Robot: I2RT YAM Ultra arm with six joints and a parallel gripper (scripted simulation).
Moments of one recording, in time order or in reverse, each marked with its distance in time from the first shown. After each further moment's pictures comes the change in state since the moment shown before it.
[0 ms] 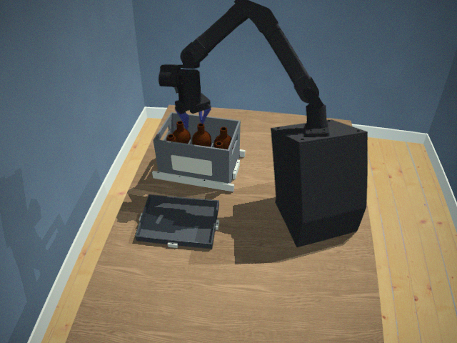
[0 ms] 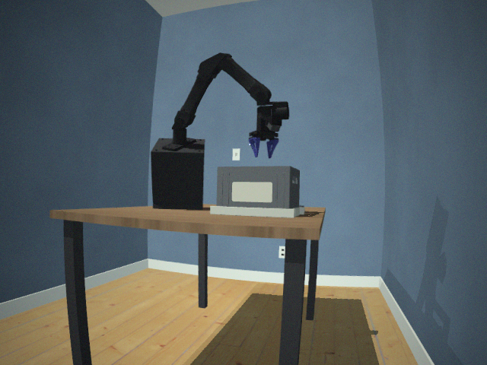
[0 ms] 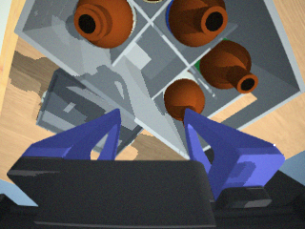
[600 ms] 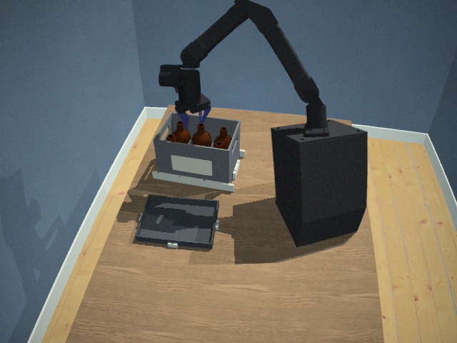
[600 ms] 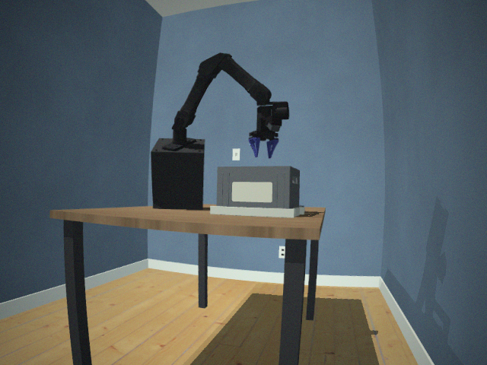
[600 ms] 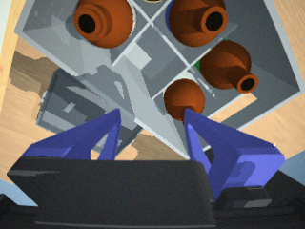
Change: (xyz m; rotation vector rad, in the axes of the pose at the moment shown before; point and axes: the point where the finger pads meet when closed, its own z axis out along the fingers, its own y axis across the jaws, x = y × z) arm 0.000 0.000 0.000 0.000 0.000 0.000
